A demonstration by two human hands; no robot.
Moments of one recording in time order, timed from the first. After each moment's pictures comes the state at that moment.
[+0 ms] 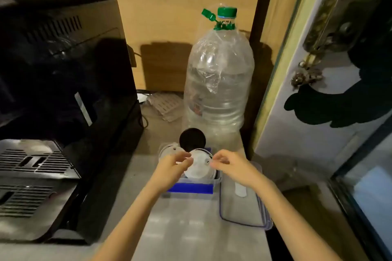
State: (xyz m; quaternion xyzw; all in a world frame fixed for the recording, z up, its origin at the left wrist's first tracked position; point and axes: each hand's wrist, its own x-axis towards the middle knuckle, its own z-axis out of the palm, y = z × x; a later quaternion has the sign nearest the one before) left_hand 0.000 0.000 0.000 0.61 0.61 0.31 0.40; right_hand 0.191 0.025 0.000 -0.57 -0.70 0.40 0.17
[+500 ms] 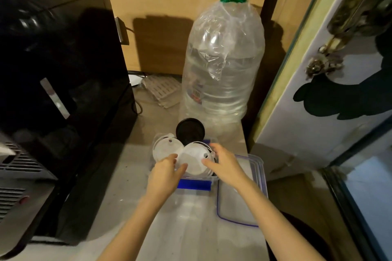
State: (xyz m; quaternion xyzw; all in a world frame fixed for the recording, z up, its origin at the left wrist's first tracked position) left_hand 0.007 0.015 -0.052 0.58 0.73 0.25 0.26; right_hand 0.168 0.054 -0.051 -0.61 -0.68 0.35 0.20
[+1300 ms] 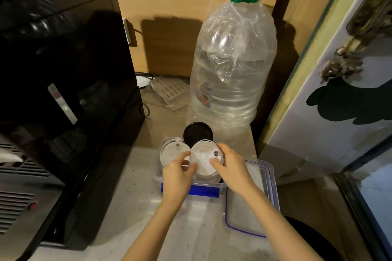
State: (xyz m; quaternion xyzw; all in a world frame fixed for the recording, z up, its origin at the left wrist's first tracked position) left_hand 0.022 0.024 -0.053 0.48 0.72 0.39 0.32; right_hand 0.159 0.057 -0.046 -0.60 -0.69 0.30 0.27
